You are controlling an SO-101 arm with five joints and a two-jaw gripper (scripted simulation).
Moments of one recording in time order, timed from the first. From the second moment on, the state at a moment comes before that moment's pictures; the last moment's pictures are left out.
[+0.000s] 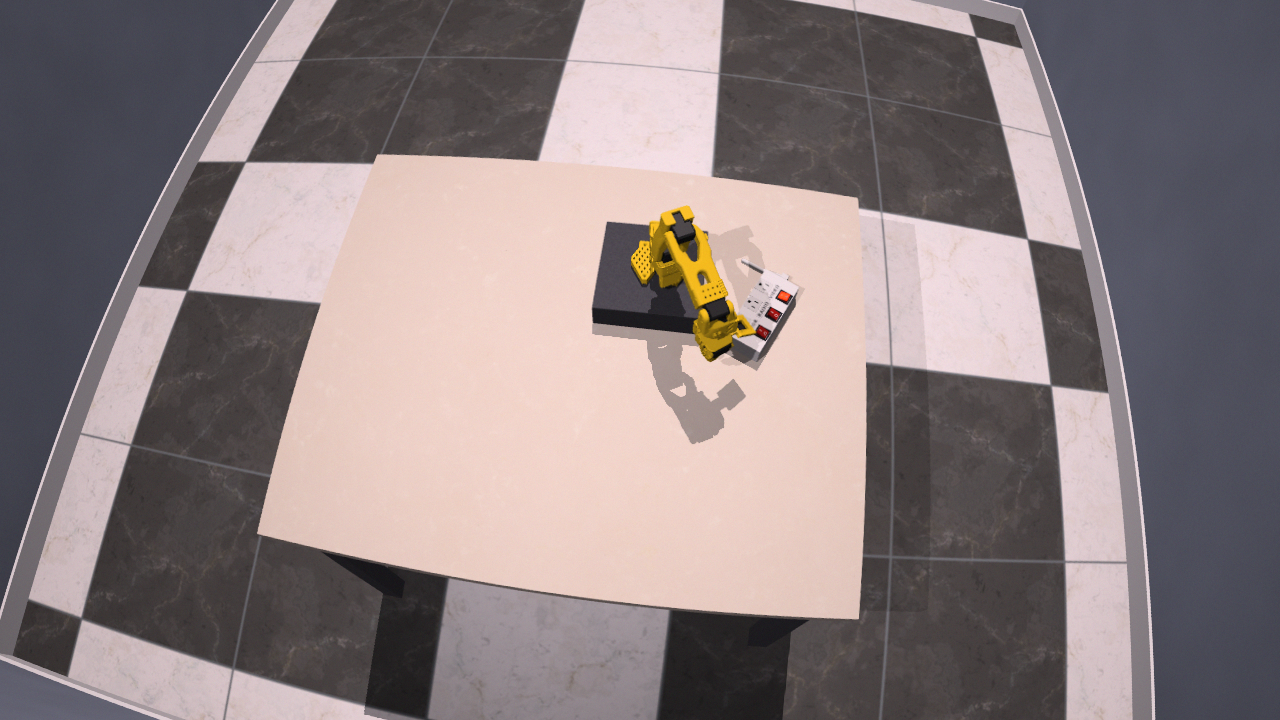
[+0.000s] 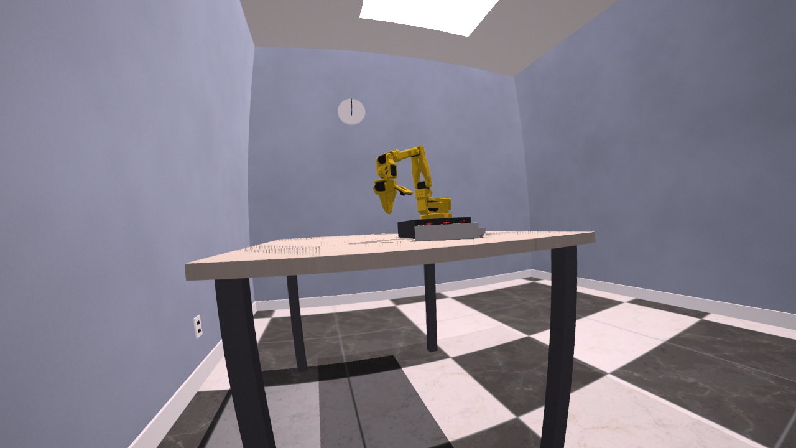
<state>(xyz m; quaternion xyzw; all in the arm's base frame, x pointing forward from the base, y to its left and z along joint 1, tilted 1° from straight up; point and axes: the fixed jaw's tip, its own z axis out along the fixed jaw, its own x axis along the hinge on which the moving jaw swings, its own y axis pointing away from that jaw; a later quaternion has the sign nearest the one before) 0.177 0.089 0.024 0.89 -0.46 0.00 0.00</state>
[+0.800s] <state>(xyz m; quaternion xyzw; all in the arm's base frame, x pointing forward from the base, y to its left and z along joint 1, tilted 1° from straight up) 0.191 0.030 0.032 0.47 -0.88 0.00 0.00</state>
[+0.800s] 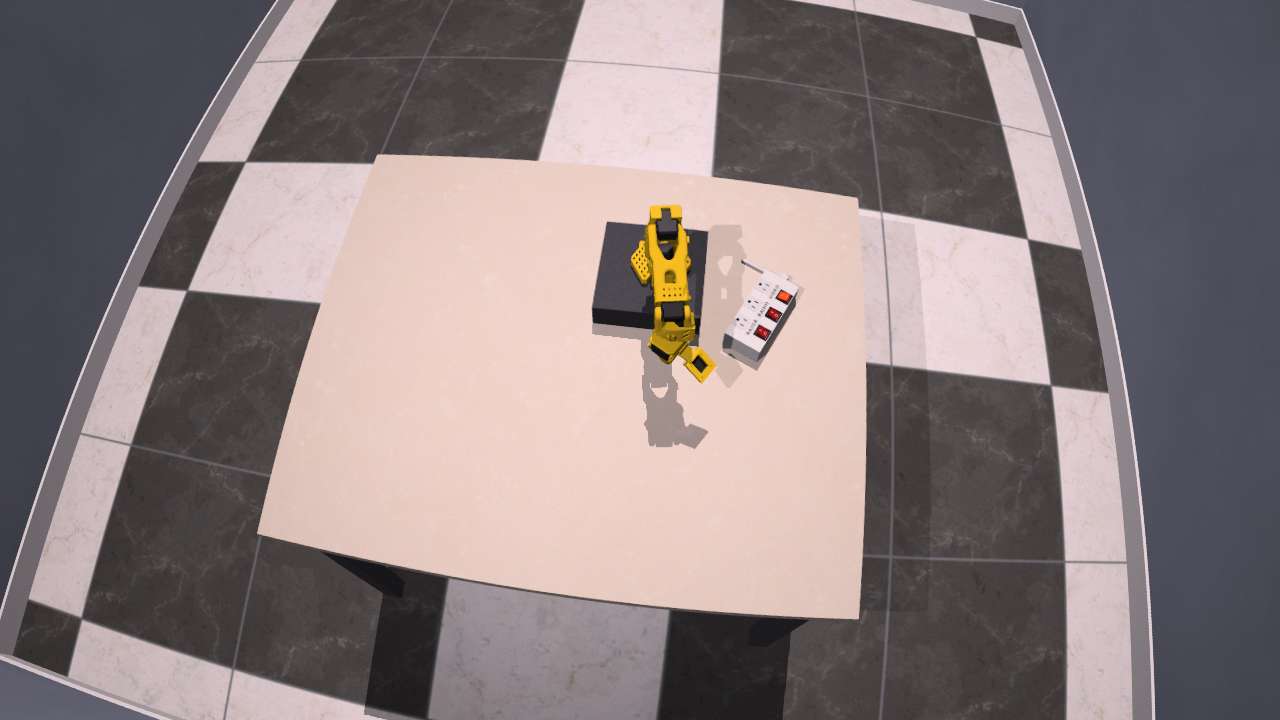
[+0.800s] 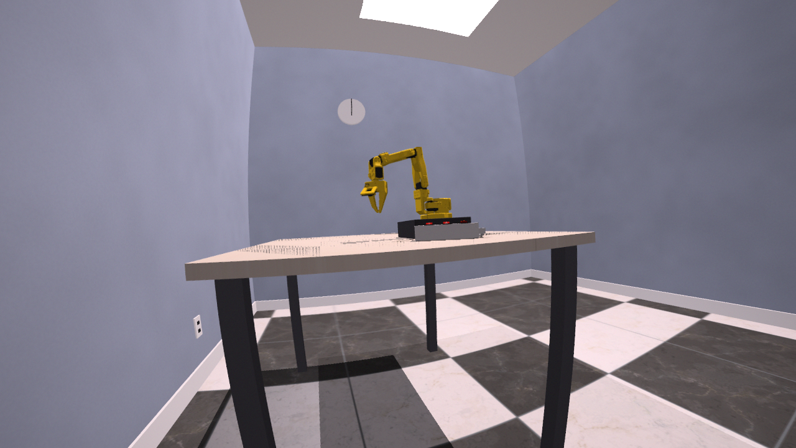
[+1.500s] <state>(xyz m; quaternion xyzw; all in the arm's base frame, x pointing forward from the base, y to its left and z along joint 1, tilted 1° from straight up) 0.191 -0.023 0.038 -0.03 -1.00 0.00 -0.01</state>
